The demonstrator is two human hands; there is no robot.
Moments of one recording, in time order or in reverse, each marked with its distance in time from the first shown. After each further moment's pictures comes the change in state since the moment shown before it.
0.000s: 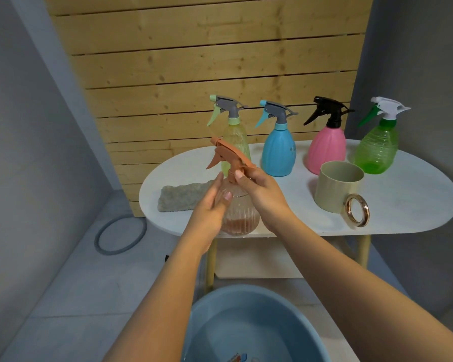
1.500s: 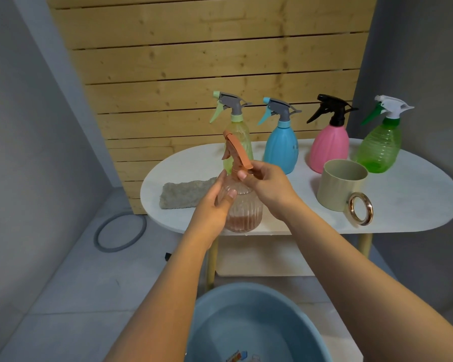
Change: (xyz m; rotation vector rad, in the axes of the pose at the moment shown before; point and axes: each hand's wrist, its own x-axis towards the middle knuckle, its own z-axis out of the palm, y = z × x) left_hand 0.001 0.000 -0.001 0.077 0.021 -0.001; right_hand 0.009 -0.007 -0.009 -0.133 -0.076 -0.024
